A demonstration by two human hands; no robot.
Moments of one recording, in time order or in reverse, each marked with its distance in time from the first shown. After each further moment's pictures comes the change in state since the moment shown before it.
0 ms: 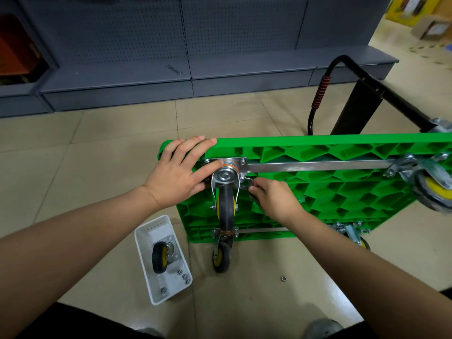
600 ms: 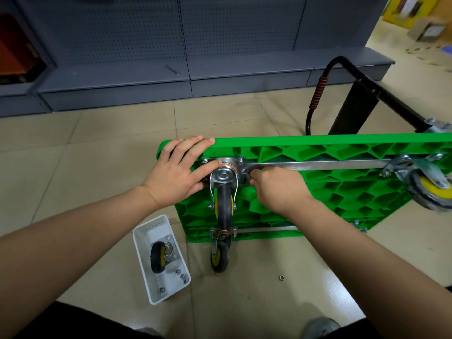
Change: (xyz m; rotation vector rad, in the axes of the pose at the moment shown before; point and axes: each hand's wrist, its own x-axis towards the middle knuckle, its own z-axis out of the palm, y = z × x) left_hand 0.000 0.000 -0.001 -0.004 0.009 -0.007; right_hand -0.002 -0.025 -0.035 -0.616 0.076 -0.247
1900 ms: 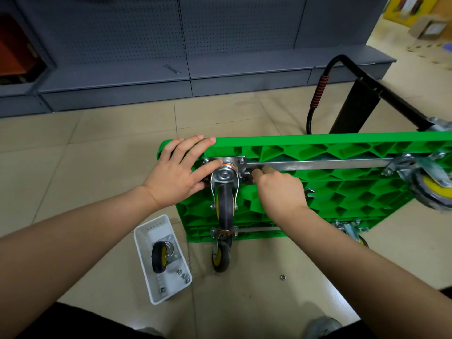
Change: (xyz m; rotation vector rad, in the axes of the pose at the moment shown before) left_hand 0.000 0.000 -0.001 0.004 -0.002 0.006; right_hand -0.012 -0.021 -0.004 -0.077 -0.025 0.139
